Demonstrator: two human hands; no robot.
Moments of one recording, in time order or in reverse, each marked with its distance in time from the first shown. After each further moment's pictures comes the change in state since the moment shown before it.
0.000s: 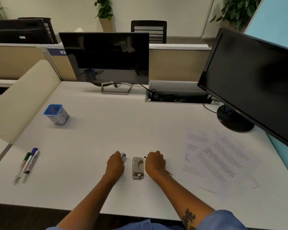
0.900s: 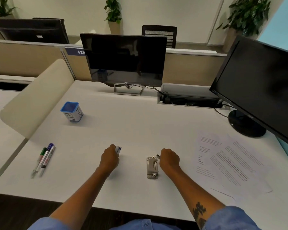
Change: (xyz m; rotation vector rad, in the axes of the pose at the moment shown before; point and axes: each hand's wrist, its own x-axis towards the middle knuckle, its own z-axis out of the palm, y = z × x) left_hand 0.022 -0.065 -0.066 -0.020 0.053 -0.039; right_hand 0.007 -0.014 -0.010 -0.124 0.026 -0.023
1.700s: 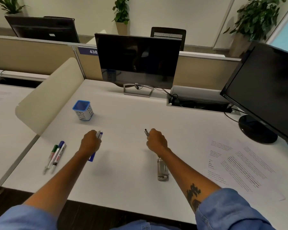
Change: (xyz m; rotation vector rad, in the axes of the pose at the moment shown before) left_hand 0.057 -0.067 -0.109 -0.008 0.135 -0.122; right_hand 0.023 -0.116 -0.057 0.361 0.012 -0.088
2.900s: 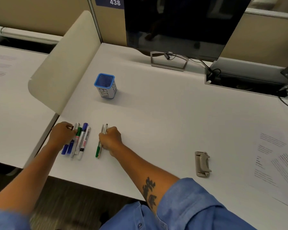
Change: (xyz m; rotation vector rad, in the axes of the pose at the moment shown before) left_hand 0.088 -0.204 -0.077 0.059 -0.044 -0.206; right_hand 0.009 -0.235 0.236 0.720 -0.437 0.248
